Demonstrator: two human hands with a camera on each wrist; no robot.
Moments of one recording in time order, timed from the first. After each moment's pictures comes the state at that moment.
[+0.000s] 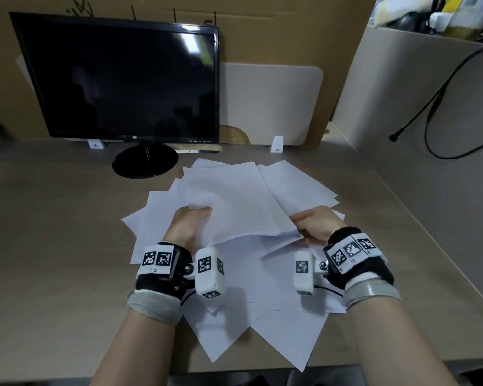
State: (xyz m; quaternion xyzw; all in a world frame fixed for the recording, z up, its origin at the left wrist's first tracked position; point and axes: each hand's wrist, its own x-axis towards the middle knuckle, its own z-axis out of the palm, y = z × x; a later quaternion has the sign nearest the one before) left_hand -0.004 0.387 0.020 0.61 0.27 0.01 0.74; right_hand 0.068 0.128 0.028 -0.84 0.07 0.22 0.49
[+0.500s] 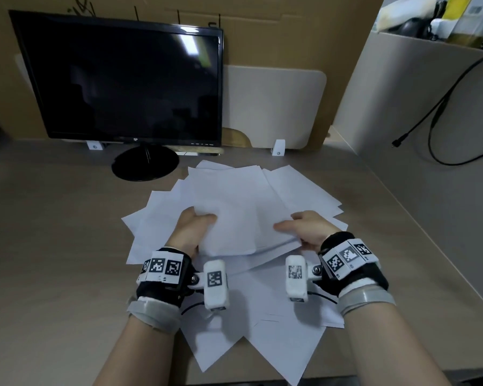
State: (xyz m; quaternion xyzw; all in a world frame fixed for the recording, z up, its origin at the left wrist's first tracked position) left_hand 0.005 0.392 0.014 0.68 0.24 0.01 0.69; right_hand 0.059 0.158 0.037 -0.83 0.08 0.25 0.49
